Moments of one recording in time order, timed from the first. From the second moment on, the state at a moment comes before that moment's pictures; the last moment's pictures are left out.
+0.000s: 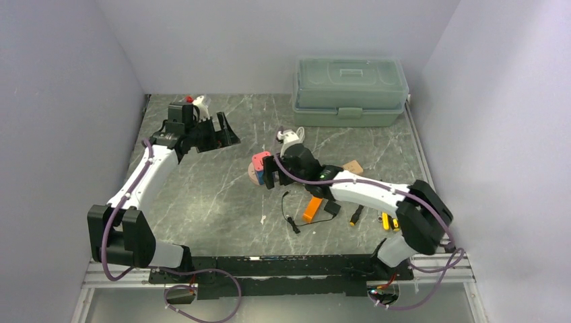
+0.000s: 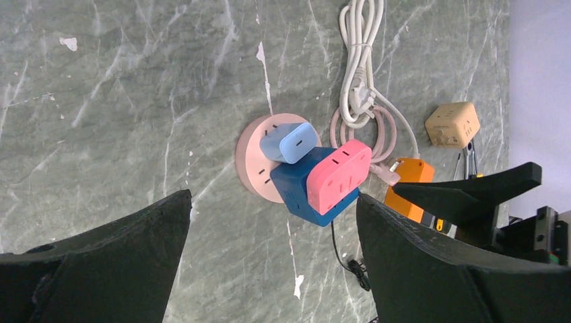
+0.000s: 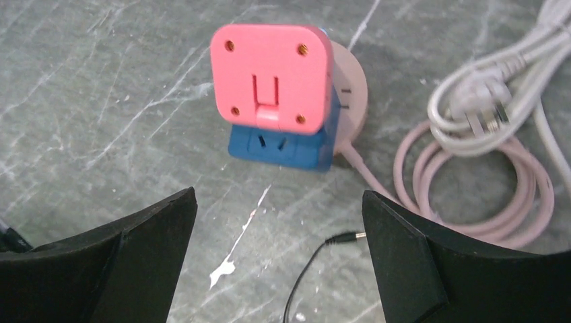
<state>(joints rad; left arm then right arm) -0.14 1.38 1.14 -0.45 0.39 -0.39 0.87 1.48 0.93 -0.01 0.12 0.43</state>
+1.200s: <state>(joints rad) -0.13 1.42 1.14 -0.47 0.46 -0.39 0.98 1.77 1.07 0.04 -0.02 -0.11</state>
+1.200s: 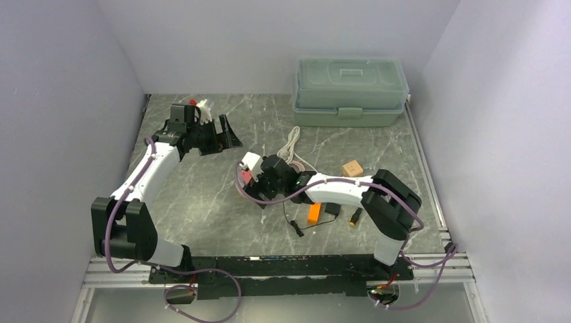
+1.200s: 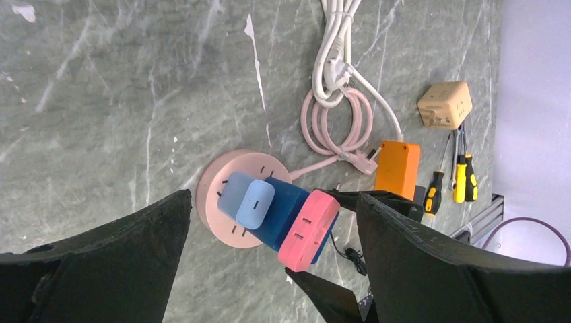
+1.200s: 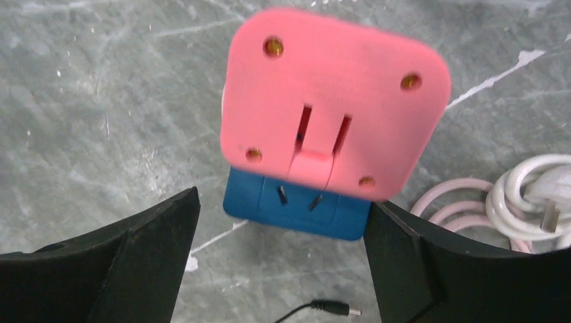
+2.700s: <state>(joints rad) -0.13 1.43 1.10 -0.47 0.58 -0.41 0.71 1.81 1.05 -0.18 0.21 0.54</state>
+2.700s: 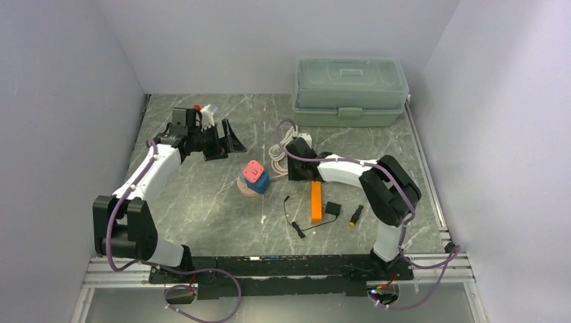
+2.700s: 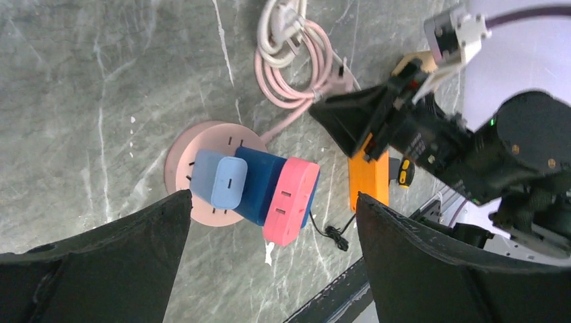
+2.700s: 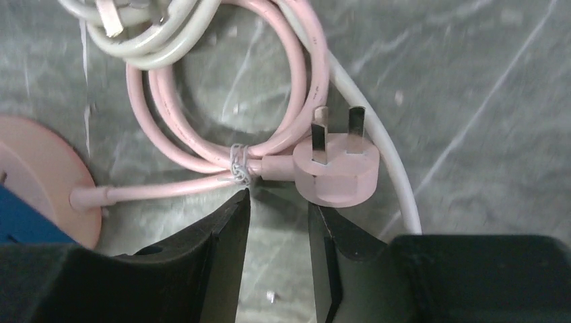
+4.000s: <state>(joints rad) -0.04 1.36 1.07 -0.45 0.49 -0.45 1.02 1.86 1.59 -0.51 0.54 0.59</state>
